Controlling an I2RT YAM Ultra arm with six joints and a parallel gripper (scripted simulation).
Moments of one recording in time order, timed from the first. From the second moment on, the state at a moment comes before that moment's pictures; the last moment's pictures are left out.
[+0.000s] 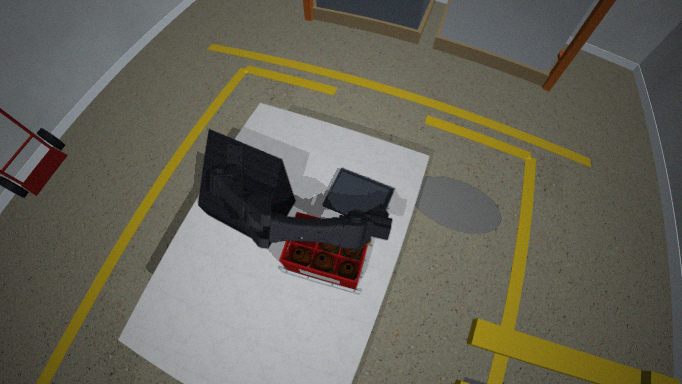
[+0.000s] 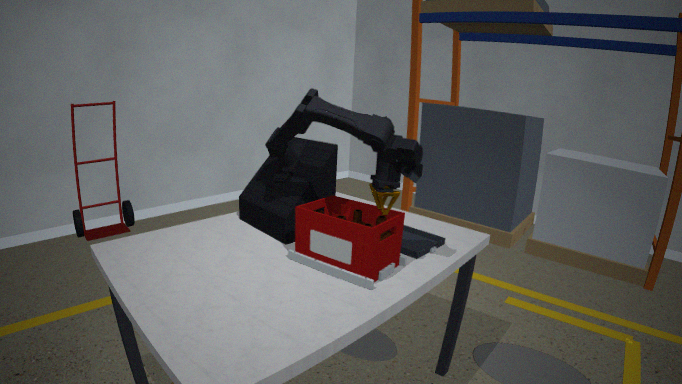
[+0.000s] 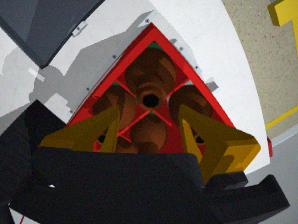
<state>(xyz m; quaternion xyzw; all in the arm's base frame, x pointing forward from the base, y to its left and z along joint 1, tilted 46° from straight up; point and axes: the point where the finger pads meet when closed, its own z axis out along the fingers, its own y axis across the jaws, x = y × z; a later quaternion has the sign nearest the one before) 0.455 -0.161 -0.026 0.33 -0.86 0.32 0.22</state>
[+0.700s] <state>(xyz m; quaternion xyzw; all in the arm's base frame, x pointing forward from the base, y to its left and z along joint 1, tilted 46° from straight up) 0.453 -0.166 -0.032 0.33 -0.86 0.32 0.22</state>
